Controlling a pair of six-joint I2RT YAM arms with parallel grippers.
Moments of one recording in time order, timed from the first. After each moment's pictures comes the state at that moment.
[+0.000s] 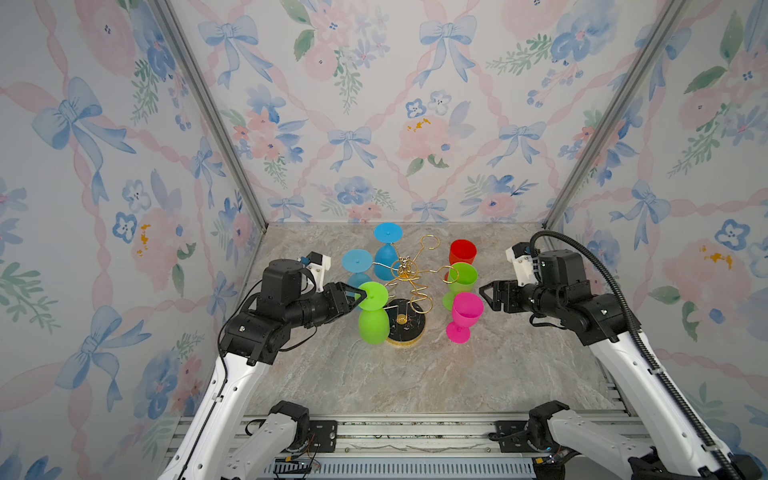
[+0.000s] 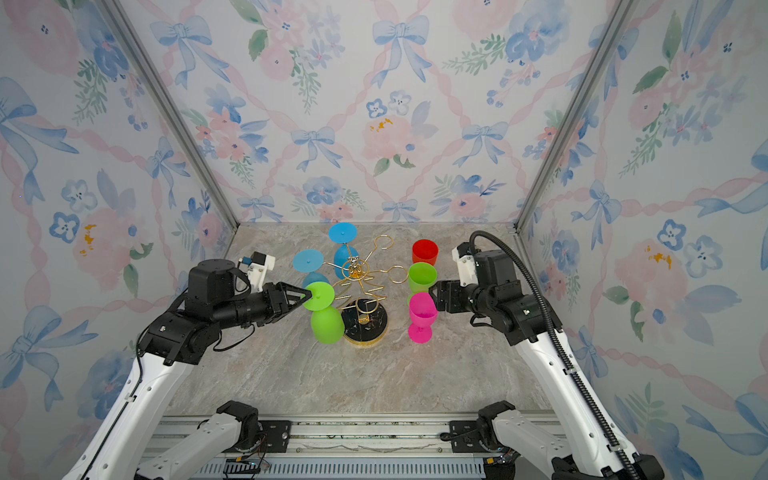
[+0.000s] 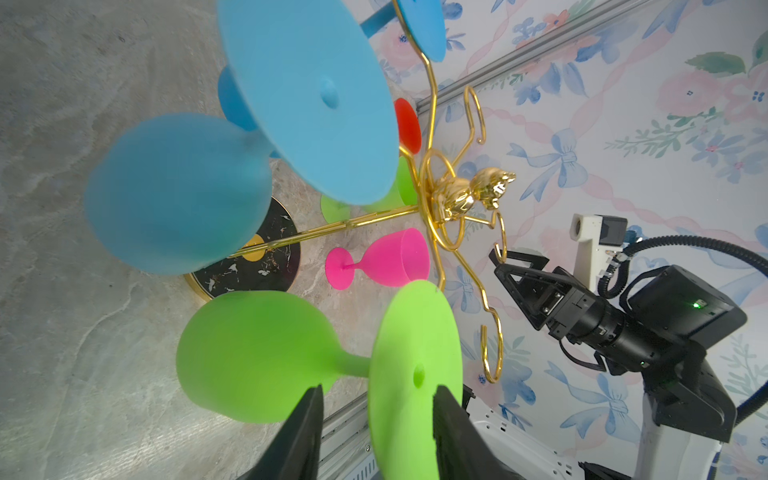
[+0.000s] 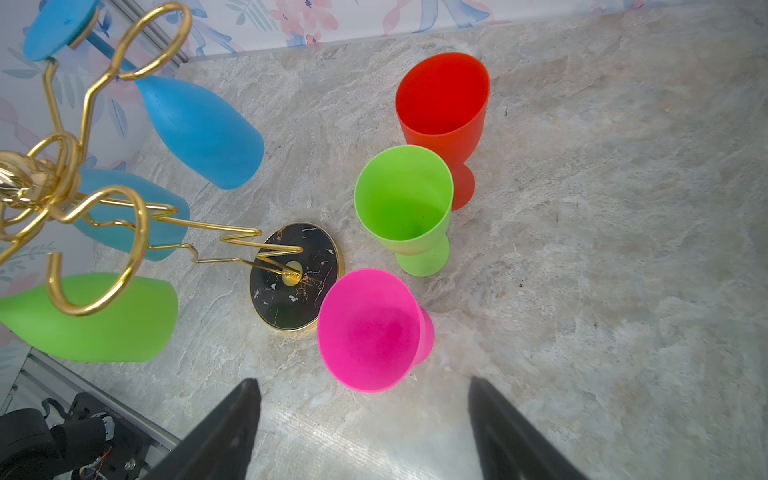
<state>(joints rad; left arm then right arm) -0.28 0.89 1.13 -0.83 0.58 -0.77 0.33 1.02 1.22 -0.93 -0.17 0.25</state>
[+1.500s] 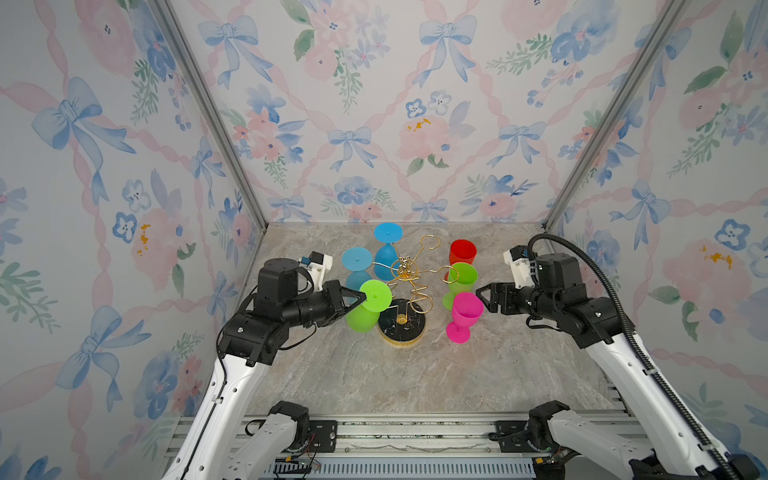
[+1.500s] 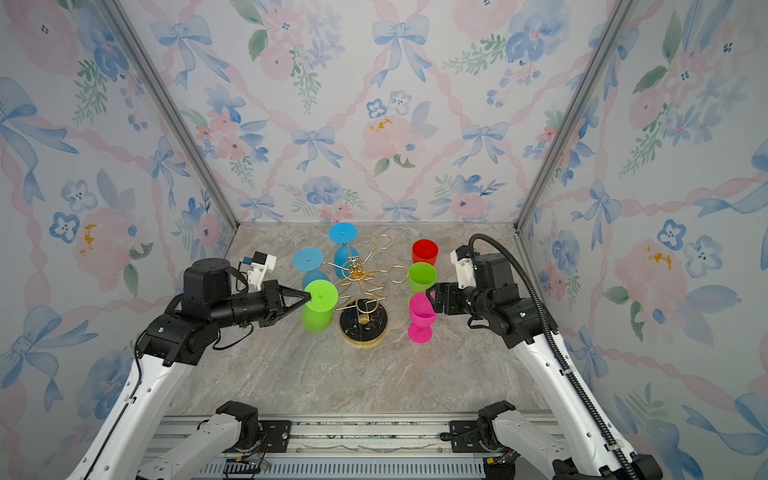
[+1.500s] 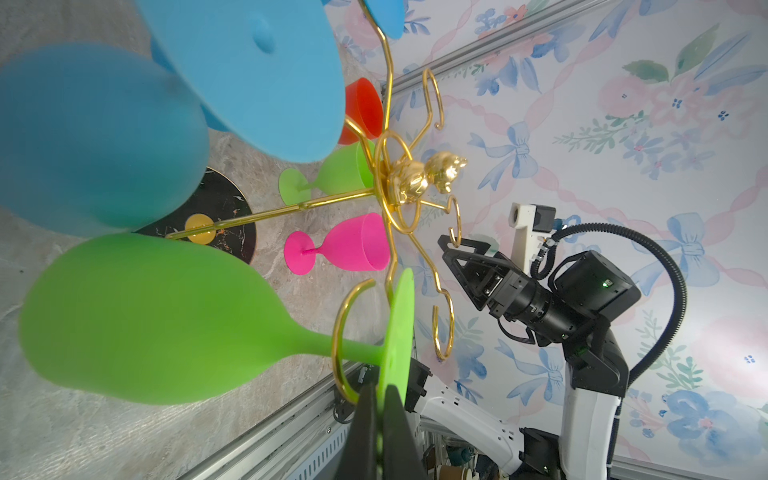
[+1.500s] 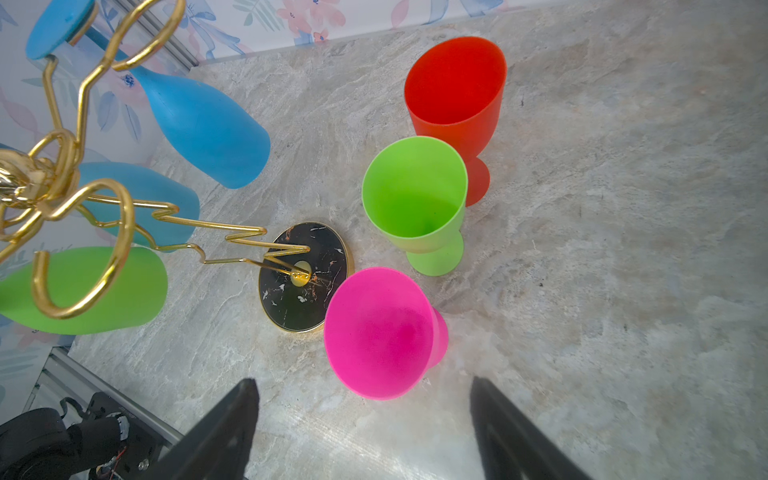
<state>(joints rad) -0.25 0.89 1.13 -0.78 0.71 -0.84 0.33 1.01 1.16 -0.88 -0.20 0.28</state>
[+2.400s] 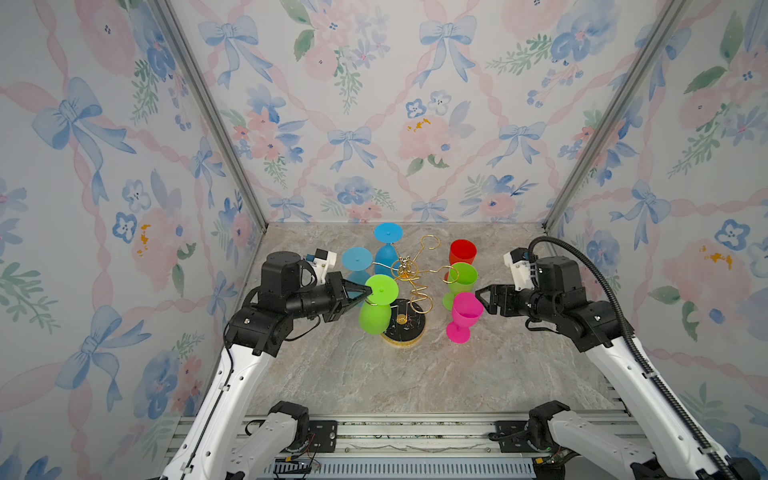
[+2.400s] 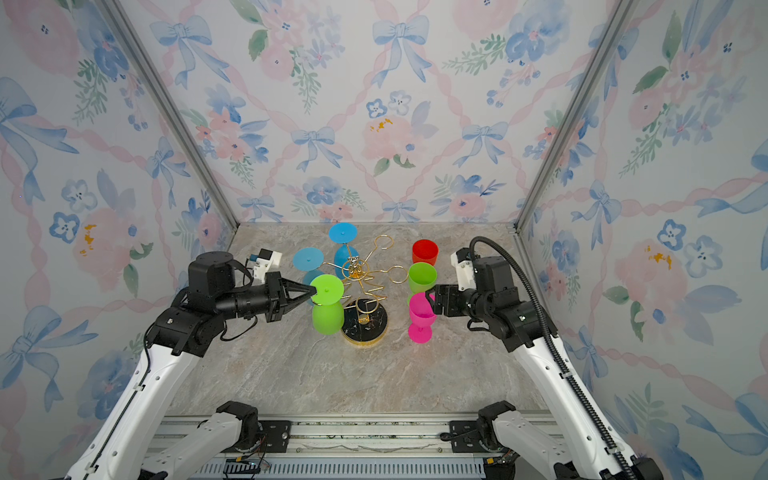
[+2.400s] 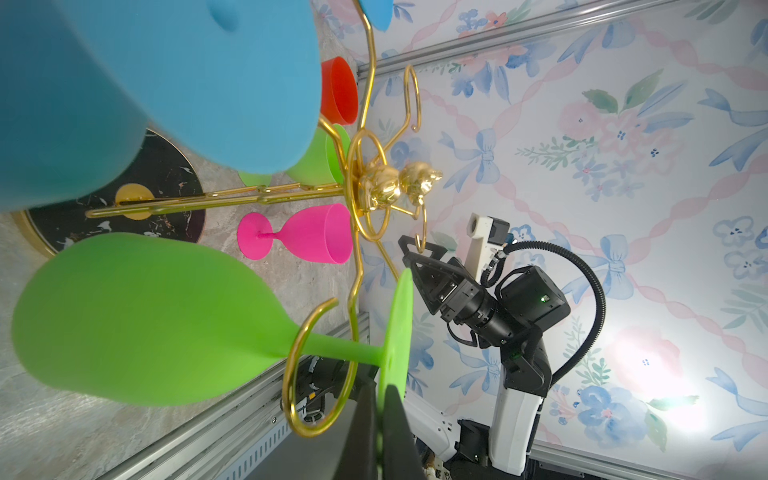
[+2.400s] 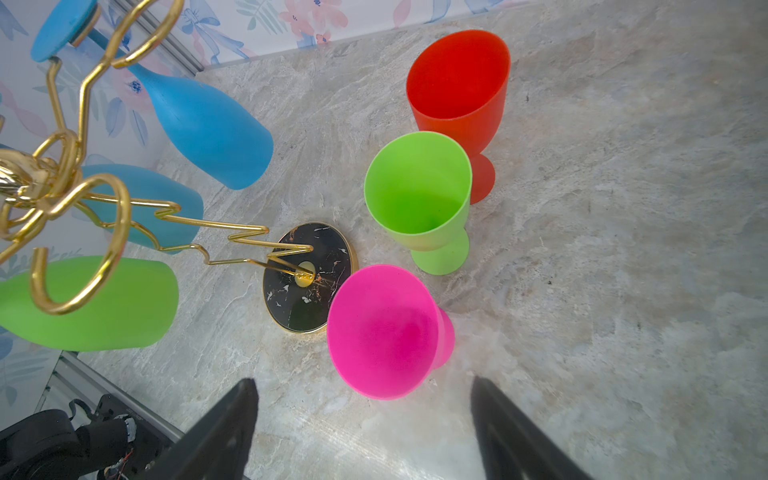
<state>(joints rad) -0.24 0.94 1.12 -0.67 0.82 -1.02 0.33 0.98 1.12 -0.85 -0.21 0.30</state>
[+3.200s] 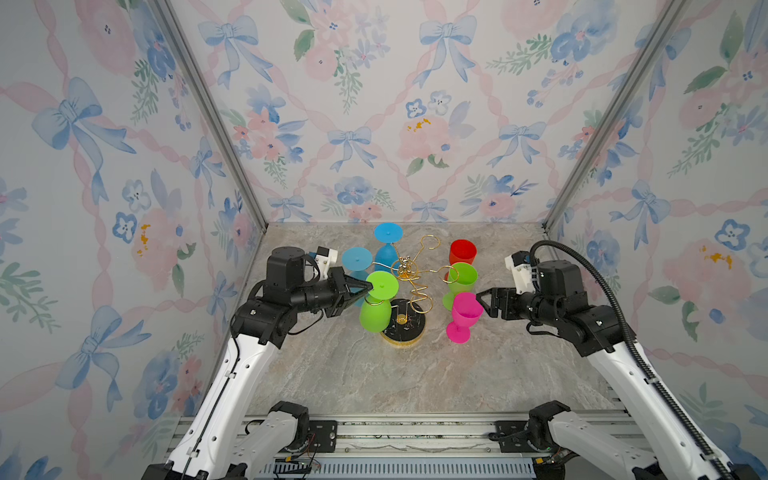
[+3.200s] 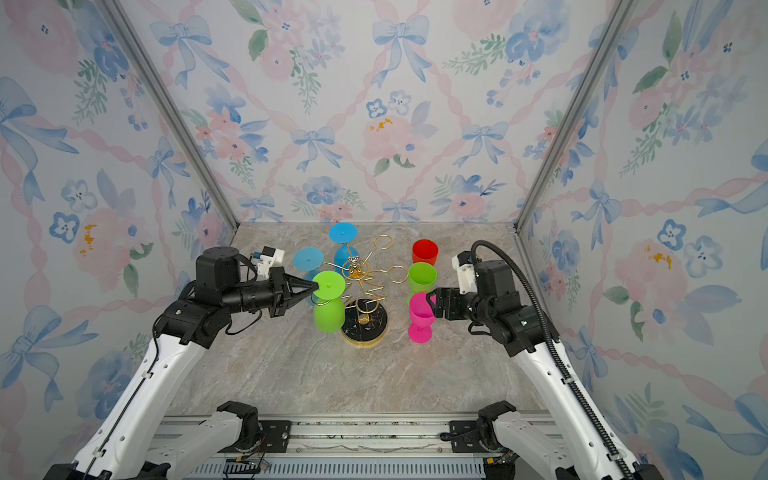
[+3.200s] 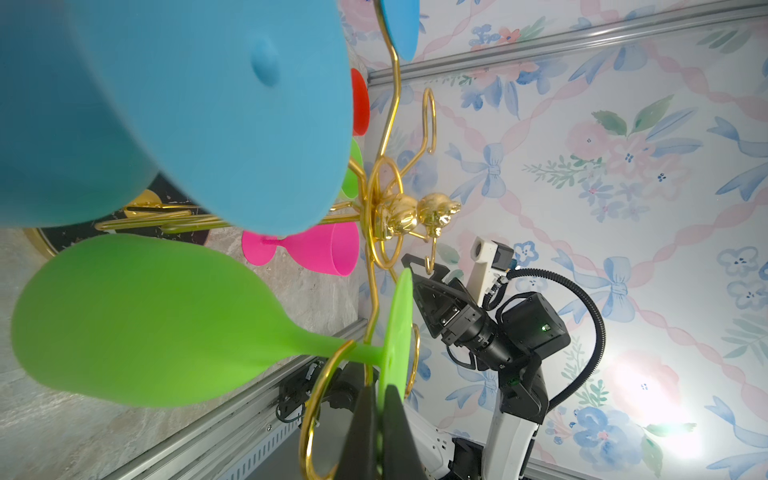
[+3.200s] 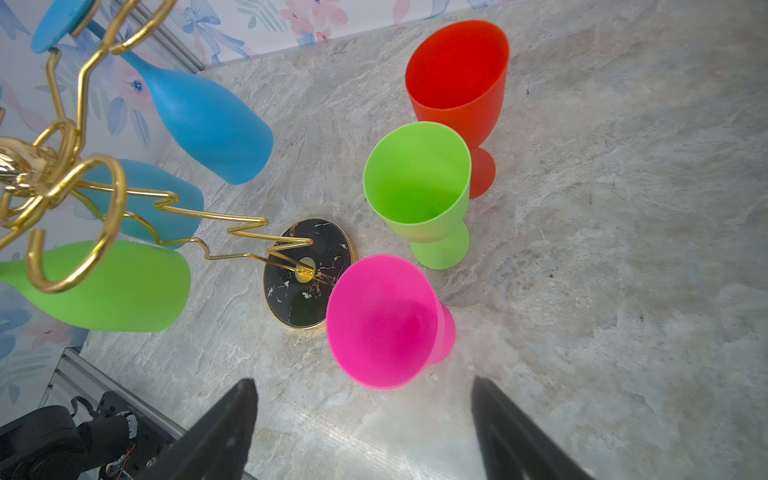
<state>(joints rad) -0.23 0.99 1.13 -0.65 0.79 -1.05 0.33 0.95 1.09 -0.85 -0.21 0.31</state>
